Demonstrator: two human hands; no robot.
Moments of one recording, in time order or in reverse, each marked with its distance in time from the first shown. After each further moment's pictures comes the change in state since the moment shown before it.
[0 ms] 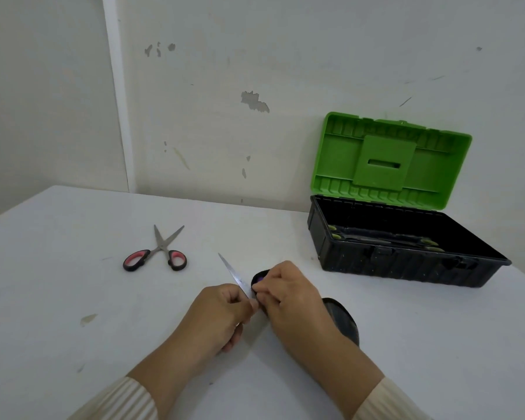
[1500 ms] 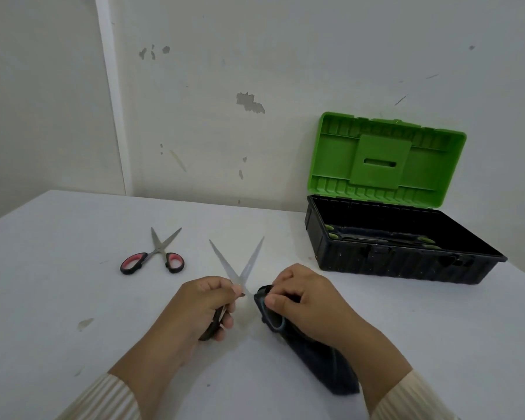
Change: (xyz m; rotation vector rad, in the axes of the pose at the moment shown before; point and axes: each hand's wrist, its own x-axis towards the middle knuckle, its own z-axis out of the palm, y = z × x) left_hand 0.001 0.008 -0.016 -0.260 0.018 -0.062; right_hand 0.001 0.015 -0.029 0.204 -0.281 0.282
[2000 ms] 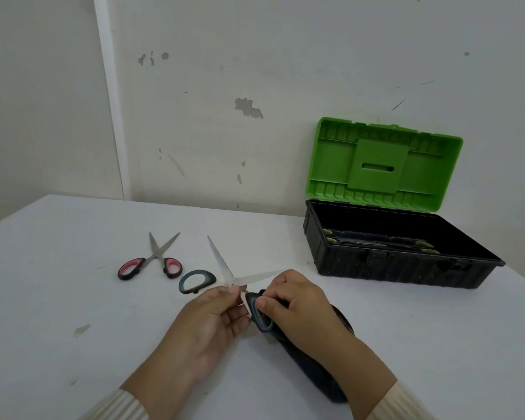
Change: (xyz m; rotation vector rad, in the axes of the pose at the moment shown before) left_hand 0.006 -0.014 0.017 -0.485 -0.077 -0.070; right_hand 0.000 -0.008 0.014 0.043 0.118 -0.007
